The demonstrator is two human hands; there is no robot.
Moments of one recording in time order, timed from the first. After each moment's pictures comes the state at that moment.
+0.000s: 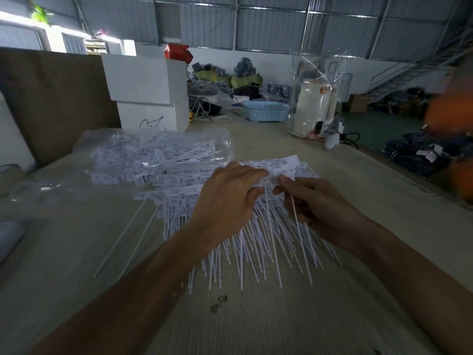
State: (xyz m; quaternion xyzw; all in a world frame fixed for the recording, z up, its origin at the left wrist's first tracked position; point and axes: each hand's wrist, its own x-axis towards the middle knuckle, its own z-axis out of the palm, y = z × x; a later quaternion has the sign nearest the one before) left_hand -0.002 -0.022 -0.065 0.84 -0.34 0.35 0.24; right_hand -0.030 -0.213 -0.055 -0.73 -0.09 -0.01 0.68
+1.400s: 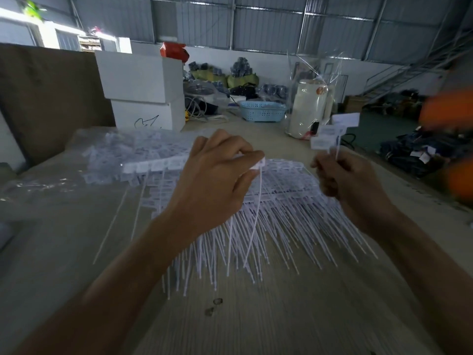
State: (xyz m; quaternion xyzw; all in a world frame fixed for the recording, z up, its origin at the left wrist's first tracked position) left_hand -0.008 -0.003 -0.031 0.78 -0.38 0.47 0.15; right_hand -0.022 -0.258 -0.039 -0.74 -0.09 -0.19 0.63
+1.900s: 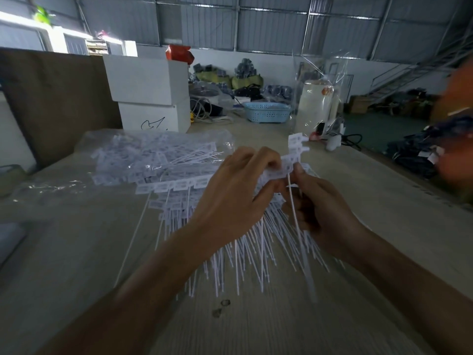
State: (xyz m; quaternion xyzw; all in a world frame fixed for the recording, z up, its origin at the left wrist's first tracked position) left_hand -0.021 -0.022 -0.043 0.79 -0.37 0.37 0.33; right_hand -0.040 -0.199 -0.057 -0.67 -0.16 -0.02 0.72
